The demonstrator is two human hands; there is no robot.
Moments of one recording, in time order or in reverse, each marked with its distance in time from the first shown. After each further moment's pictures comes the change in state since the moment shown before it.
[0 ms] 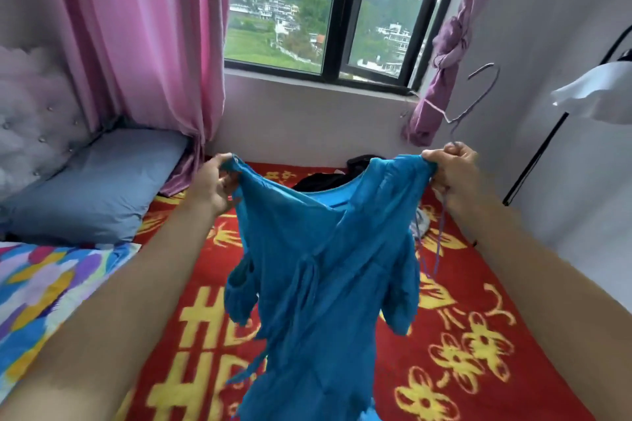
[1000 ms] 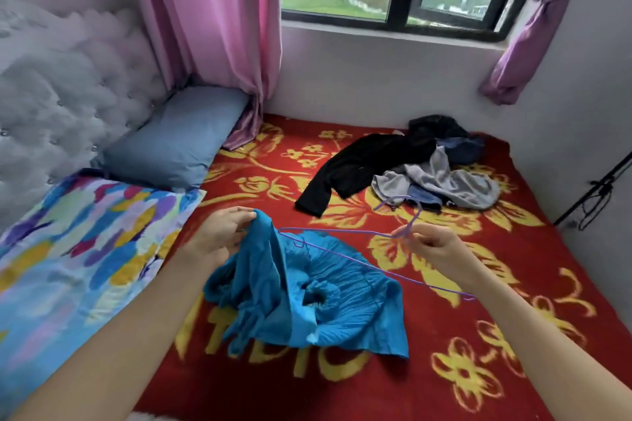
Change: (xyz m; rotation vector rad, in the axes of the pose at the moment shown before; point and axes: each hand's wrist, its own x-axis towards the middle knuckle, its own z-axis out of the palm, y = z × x) left_hand -0.078 -0.088 -0.075 0.388 0.200 -0.041; right_hand -0.059 0.145 -0.039 -0.533 -0.797 -0.051
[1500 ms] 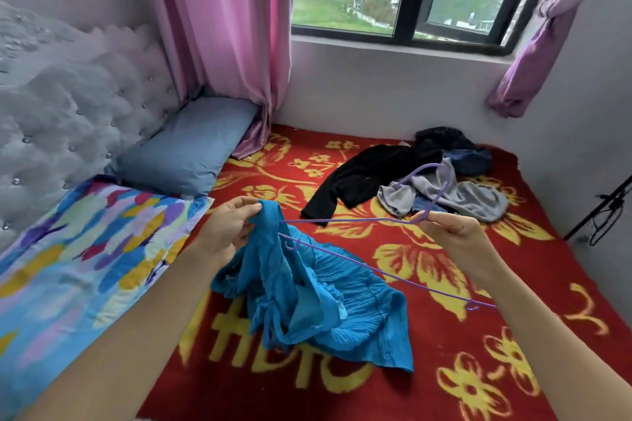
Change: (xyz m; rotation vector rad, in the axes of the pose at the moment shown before) left_hand -0.031 0.021 0.008 -0.069 -0.022 0.099; right_hand 0.006 -0.010 -0.015 0.166 0.168 -0.150
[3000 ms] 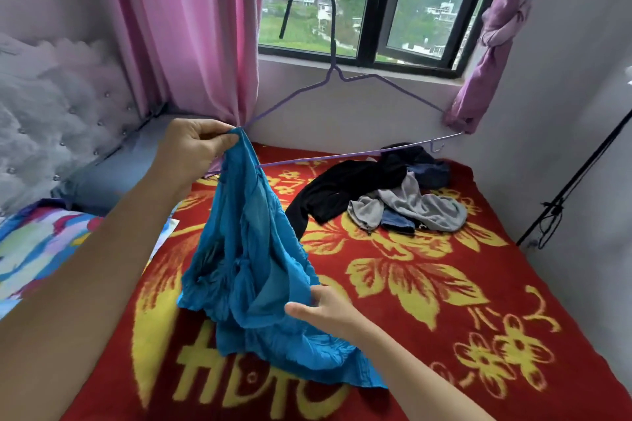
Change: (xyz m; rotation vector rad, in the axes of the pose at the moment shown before) left_hand 0.012 0.105 0.025 0.410 0.033 0.802; right_hand -0.021 0.024 0.134 -0.194 -0.425 0.331
